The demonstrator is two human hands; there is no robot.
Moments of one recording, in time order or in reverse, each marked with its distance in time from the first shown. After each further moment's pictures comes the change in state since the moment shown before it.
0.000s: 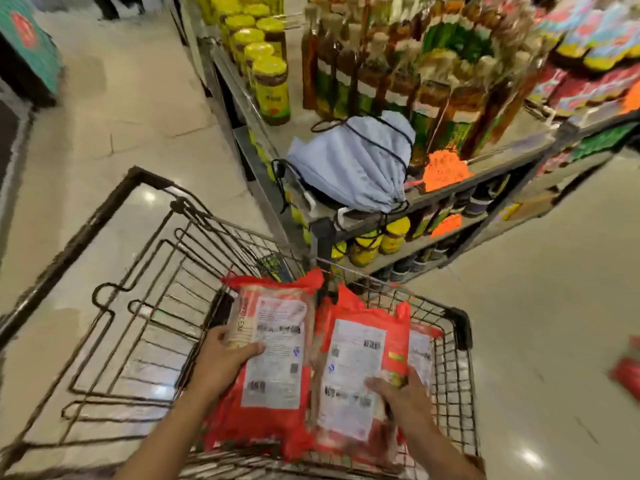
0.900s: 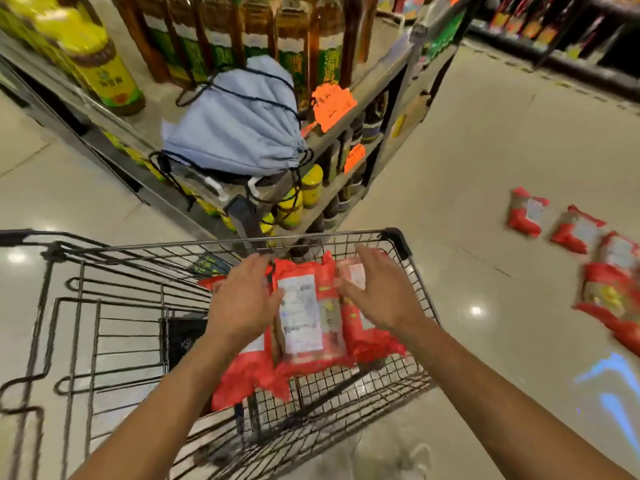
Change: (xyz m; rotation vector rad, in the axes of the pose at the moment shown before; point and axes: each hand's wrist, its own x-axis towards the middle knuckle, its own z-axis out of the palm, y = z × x) left_hand -0.004 0.110 0.066 0.988 -0.314 0.928; right_hand -0.042 -0.093 0.000 -0.843 0.324 -0.347
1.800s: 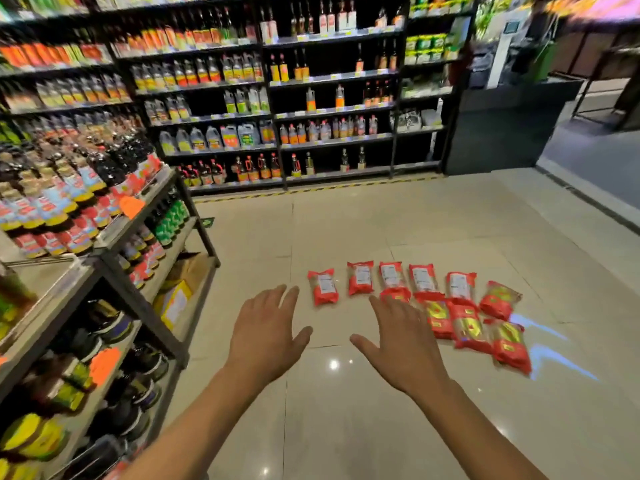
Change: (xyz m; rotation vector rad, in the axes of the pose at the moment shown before) left_hand -0.074 0.698 0.110 0.404 0.205 0.913; right_hand -0.321 0.492 -0.340 -0.117 0.518 0.524
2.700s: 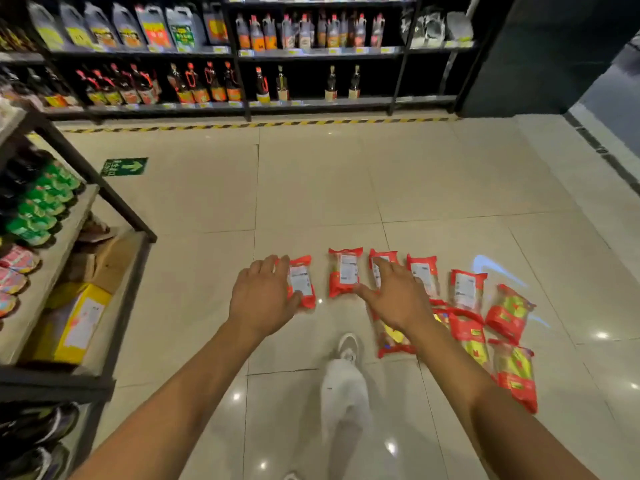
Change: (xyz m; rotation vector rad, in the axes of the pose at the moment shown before) left_hand 0.553 -0.106 0.262 -0.141 -0.323 -0.053; right_hand 0.605 0.121 0.110 0.119 -0.252 0.201
